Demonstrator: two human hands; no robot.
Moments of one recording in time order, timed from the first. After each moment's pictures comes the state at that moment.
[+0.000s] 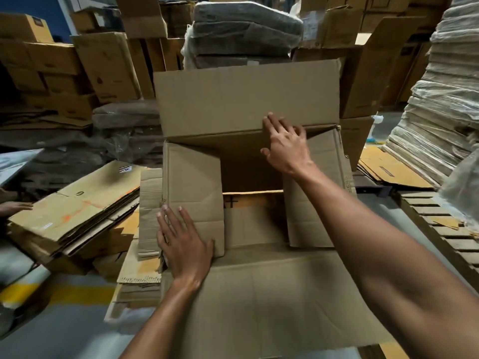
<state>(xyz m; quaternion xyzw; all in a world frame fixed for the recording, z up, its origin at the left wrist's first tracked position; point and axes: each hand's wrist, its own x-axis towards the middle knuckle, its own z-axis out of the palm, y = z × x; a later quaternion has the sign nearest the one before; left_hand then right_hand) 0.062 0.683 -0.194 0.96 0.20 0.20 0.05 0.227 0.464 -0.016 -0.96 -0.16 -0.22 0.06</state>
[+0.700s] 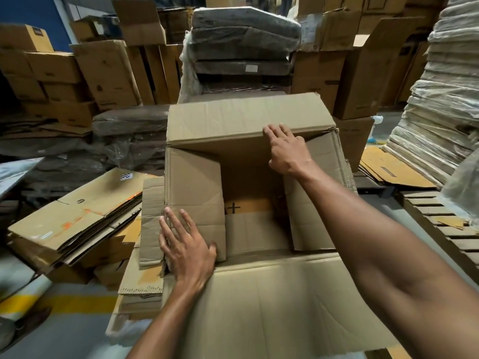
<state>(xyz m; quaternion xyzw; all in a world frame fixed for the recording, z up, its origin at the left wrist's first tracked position) 0.080 0.688 -0.189 0.96 0.19 0.20 0.06 0.244 0.463 -0.010 -0.98 -0.17 -0.14 0.04</state>
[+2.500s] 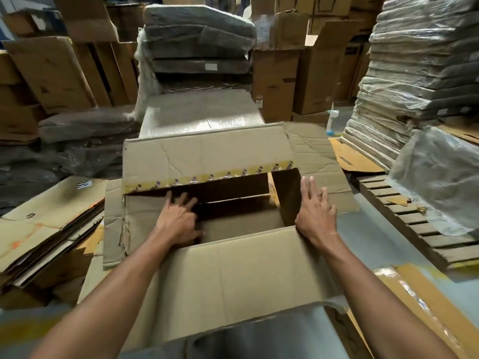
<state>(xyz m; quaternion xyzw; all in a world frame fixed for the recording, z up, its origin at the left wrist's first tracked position) 0.143 0.657 -0.129 0.97 -0.14 -0.02 -0.21 0.122 0.318 -0.145 -0.99 0.09 -0.09 0.10</state>
